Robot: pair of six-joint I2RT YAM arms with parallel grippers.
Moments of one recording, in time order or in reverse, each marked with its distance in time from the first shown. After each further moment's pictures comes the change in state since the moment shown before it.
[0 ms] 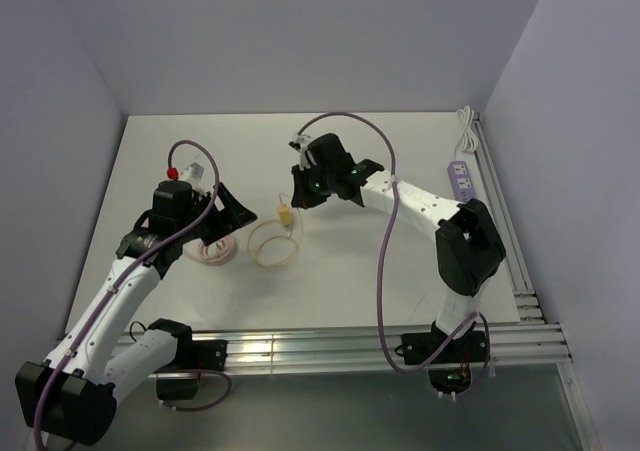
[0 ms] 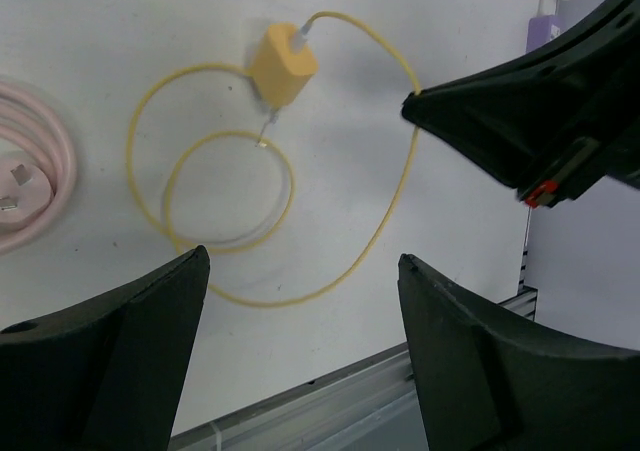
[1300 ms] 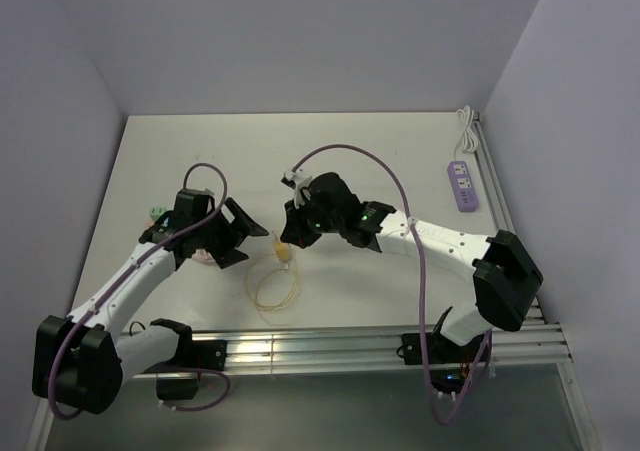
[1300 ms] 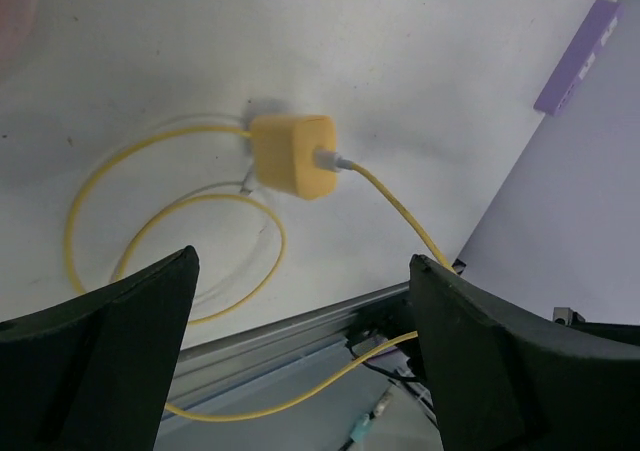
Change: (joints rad) left arm 0.000 0.162 -0.107 0.019 0.121 -0.263; right arm 0.203 -0.271 -0.350 0.216 0.007 0.055
